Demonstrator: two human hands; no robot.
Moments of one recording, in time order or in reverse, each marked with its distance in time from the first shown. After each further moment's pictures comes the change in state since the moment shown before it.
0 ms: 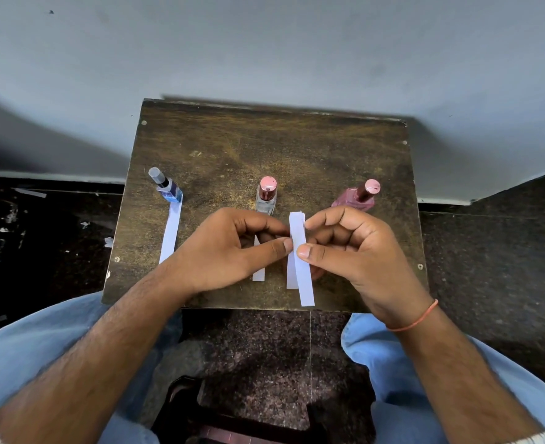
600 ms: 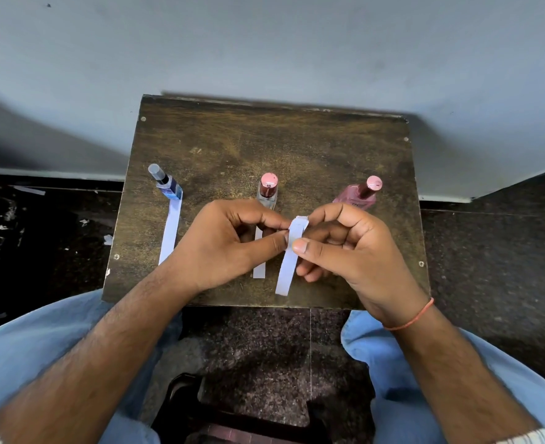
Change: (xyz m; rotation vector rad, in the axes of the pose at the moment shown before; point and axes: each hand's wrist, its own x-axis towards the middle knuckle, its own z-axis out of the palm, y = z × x) left_hand 0.000 -0.002 0.002 0.009 0.165 0.156; right_hand -0.001 -0.003 0.009 0.010 -0.001 0.027
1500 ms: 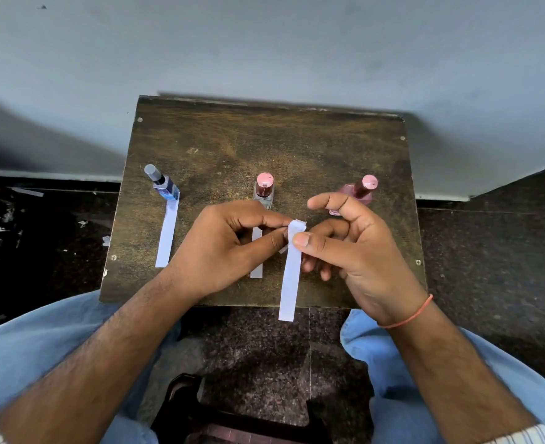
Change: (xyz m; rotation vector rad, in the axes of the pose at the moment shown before) left_hand -0.002 -0.006 0.006 0.153 0.021 0.121; right_hand 0.002 -0.001 -0.001 0.083 0.033 0.026
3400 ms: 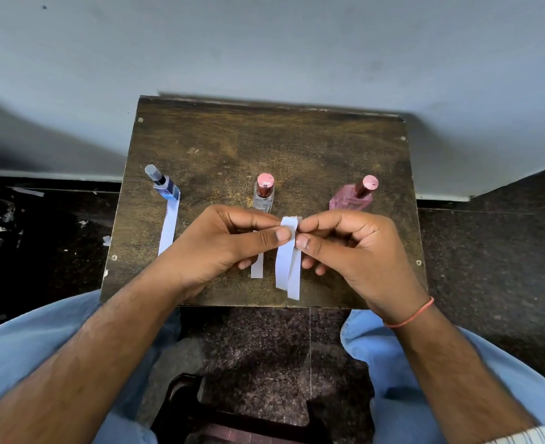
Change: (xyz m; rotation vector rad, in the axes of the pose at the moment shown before) left_hand -0.002 0.000 -0.010 -0.496 -0.139 -0.360; right_hand 0.001 0.006 -0.008 -0.267 -0.015 -0.222
